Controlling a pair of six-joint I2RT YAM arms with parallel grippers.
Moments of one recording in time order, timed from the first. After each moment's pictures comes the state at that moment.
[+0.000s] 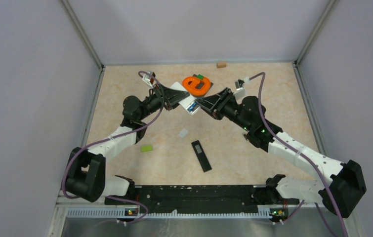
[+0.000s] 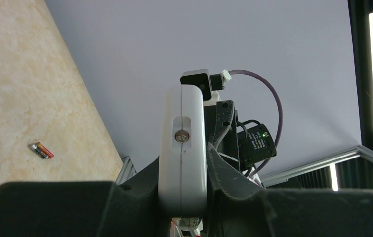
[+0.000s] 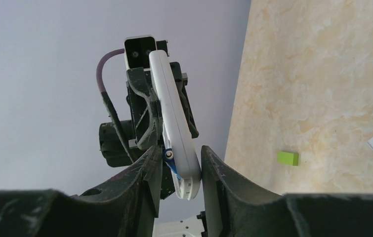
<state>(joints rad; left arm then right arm) -0.36 1.33 0.70 0.96 0.67 -1.52 0.74 1.11 0.84 0.23 -0.07 1.27</state>
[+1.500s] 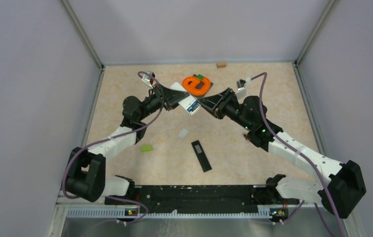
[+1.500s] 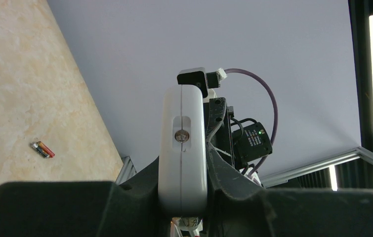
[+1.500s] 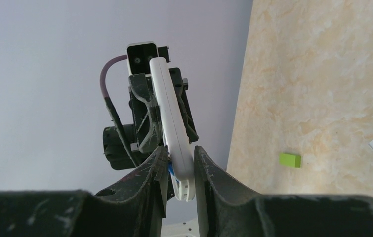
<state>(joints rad) -0.36 1.33 0.70 0.96 0.67 -1.52 0.71 1.11 0.82 0.26 -0.10 1.29</state>
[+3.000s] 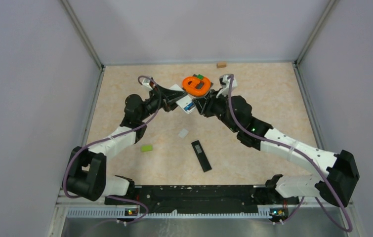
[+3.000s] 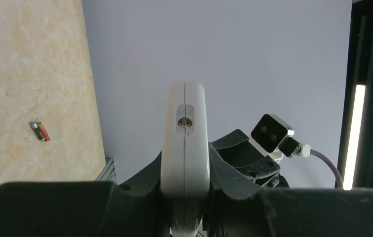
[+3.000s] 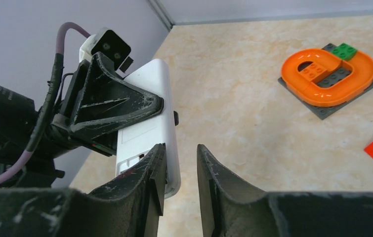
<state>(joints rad) -0.34 1.33 0.69 0.83 0.60 -1.65 0.88 1.22 0.96 0.15 0.23 0.54</state>
